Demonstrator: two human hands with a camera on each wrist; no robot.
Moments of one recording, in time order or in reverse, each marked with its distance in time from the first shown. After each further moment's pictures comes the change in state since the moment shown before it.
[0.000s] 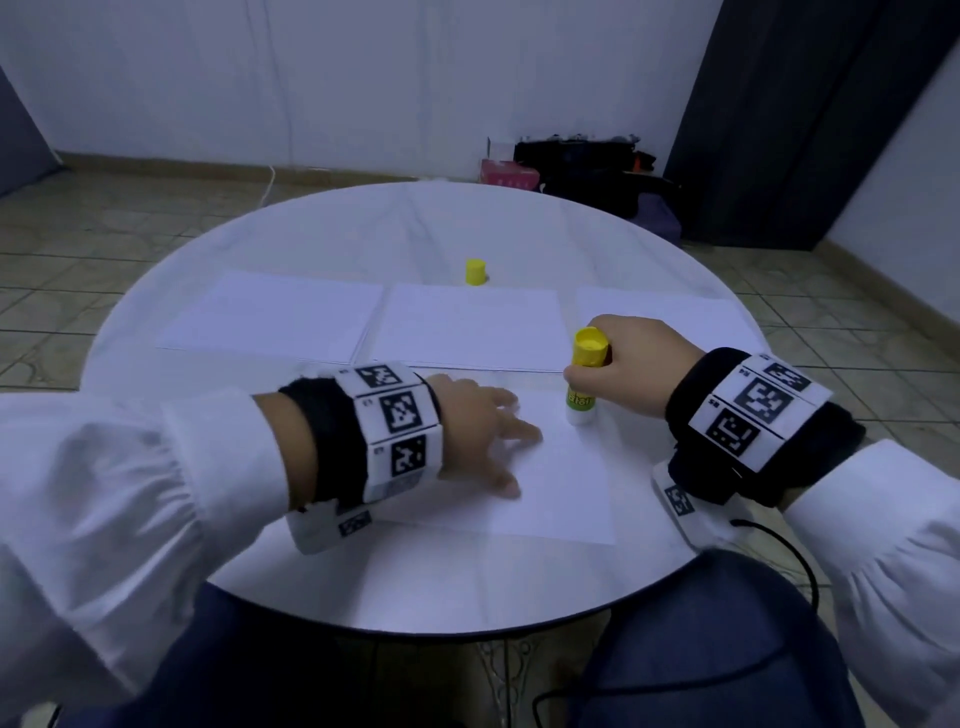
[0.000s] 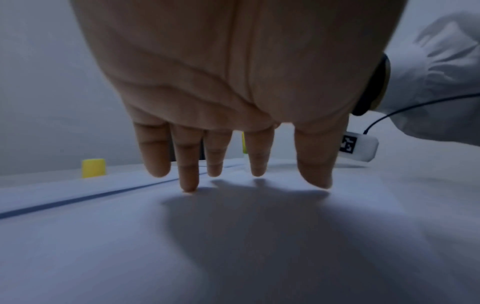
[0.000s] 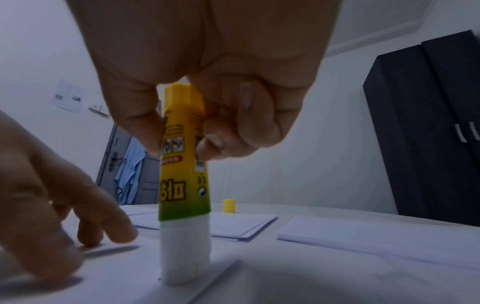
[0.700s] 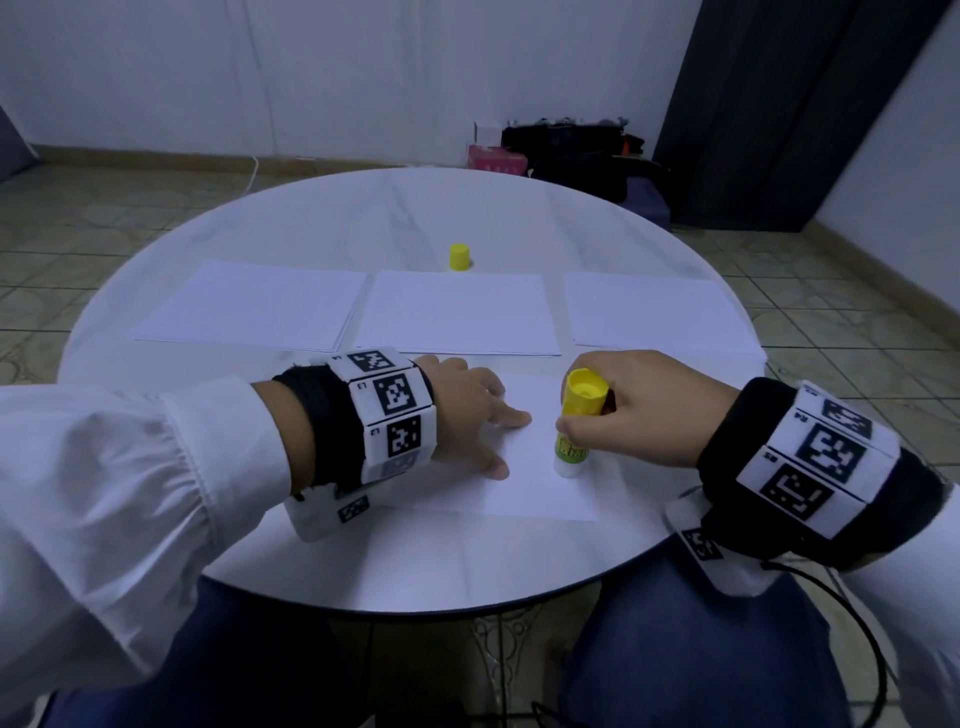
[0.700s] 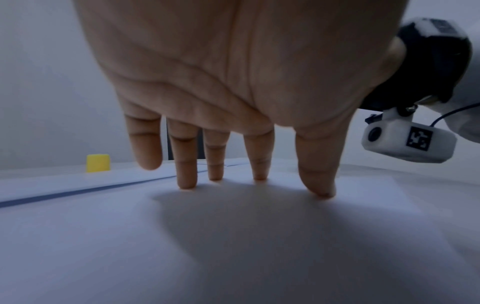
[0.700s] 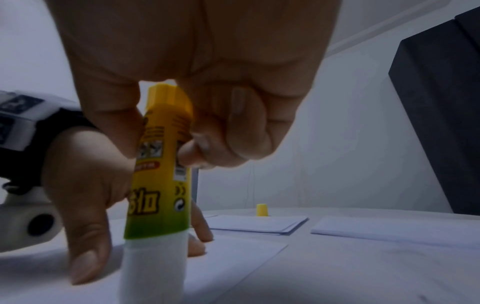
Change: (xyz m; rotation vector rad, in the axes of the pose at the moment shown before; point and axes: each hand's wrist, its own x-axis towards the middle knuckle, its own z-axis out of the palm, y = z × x) left_hand 0.008 0.006 0.001 0.085 -0.002 -0.032; right_hand -0.054 0.000 -0.001 0.026 -0.142 -0.124
